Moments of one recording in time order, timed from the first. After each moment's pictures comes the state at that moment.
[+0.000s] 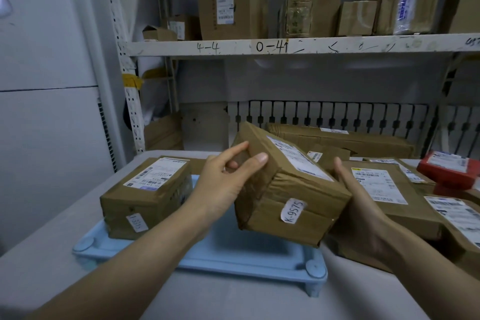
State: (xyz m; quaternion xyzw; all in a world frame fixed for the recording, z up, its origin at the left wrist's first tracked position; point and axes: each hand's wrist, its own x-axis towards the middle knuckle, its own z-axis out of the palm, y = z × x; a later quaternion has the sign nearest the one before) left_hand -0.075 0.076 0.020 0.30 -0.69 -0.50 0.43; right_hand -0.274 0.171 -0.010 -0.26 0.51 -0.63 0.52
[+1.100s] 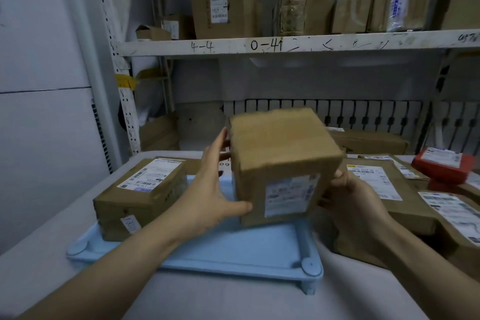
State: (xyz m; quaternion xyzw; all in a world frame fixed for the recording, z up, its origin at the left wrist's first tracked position) left_hand -0.059 0.049 -0.002 0.21 -0.84 -0.36 0.36; right_hand -0.277 0.170 -0.013 -0.36 0.43 -0.71 0.43
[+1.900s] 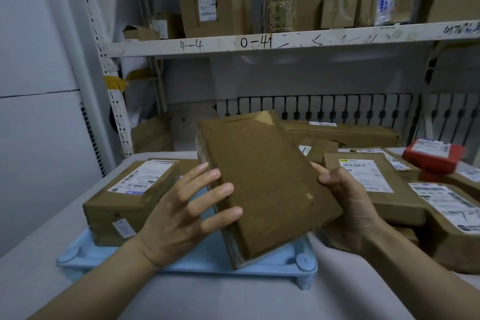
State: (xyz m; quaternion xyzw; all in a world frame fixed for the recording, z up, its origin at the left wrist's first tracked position) left_hand -0.036 0.026 -0.037 -0.07 -0.82 0.31 0.48; right_hand -0.276 0.172 -0.021 -0.33 0.32 -0.70 0.55
